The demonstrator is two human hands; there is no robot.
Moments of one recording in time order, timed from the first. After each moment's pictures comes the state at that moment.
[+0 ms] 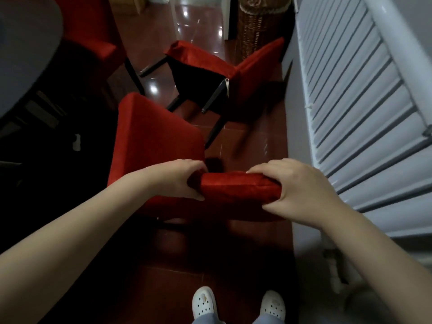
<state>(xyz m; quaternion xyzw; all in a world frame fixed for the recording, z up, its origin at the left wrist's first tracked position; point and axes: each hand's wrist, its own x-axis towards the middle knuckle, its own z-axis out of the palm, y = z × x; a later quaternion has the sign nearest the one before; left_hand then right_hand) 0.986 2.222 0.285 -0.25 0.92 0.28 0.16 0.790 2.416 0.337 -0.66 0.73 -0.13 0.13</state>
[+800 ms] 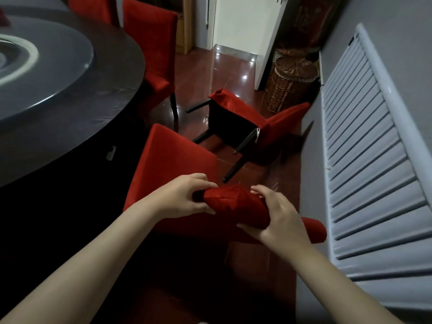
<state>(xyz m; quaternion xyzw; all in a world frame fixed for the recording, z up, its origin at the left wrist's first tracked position) 1.122 2.190 0.388 -0.25 0.89 0.37 -0.11 0.913 2.341 0.380 -0.66 0.70 -0.27 0.09</state>
